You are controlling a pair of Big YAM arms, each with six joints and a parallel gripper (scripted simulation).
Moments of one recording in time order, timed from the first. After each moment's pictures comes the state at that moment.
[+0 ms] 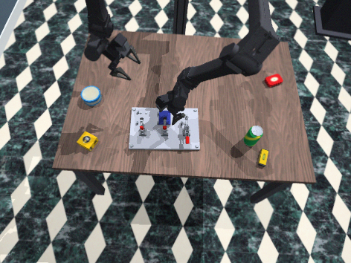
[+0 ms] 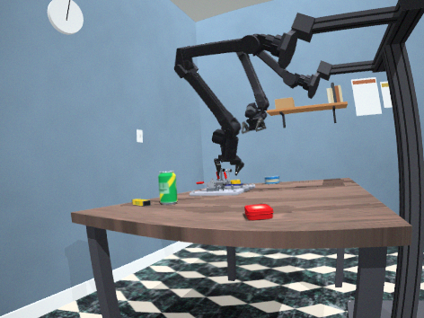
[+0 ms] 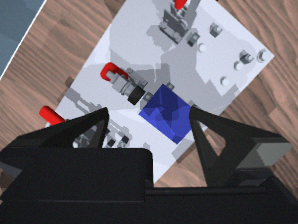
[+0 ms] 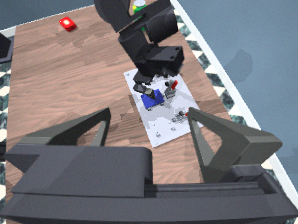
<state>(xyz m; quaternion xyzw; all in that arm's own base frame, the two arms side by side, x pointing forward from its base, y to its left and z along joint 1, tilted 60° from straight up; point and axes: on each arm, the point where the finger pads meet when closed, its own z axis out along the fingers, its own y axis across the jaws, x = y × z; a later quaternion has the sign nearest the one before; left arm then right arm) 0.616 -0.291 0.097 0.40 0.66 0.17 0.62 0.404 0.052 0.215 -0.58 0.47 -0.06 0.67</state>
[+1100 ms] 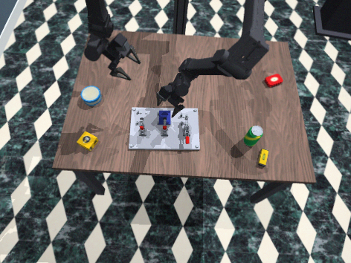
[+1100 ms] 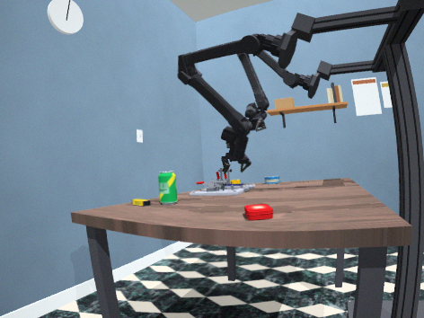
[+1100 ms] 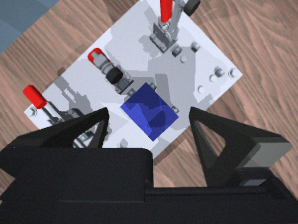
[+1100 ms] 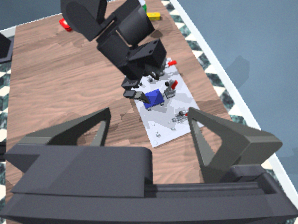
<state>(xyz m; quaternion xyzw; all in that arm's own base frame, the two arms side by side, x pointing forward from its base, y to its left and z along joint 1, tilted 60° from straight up) 0.590 -0.300 0.075 0.35 0.63 0.11 0.68 0.404 0.052 0.215 -0.58 0.47 -0.06 0.67</state>
